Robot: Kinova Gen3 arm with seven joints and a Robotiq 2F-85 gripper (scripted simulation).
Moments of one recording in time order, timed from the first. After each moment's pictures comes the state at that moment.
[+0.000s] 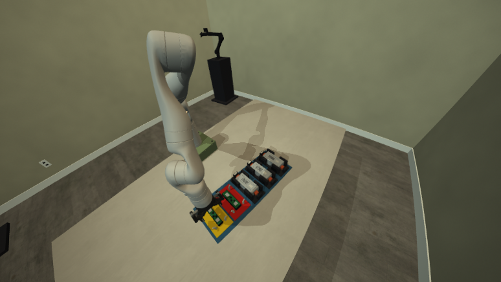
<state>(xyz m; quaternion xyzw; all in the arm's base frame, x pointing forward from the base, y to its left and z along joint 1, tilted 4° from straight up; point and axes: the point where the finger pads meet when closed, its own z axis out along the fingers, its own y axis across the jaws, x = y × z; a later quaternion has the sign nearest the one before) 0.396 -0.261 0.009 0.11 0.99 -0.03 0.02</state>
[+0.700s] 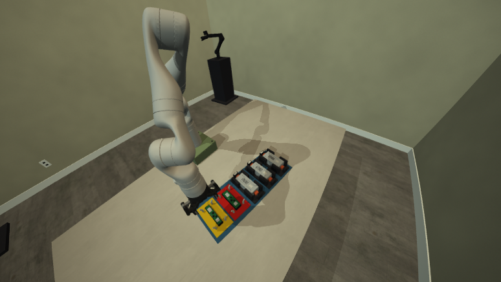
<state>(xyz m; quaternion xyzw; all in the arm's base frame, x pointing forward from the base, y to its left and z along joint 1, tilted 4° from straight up) 0.393 -0.256 0.093 0.11 0.99 -0.03 0.02</state>
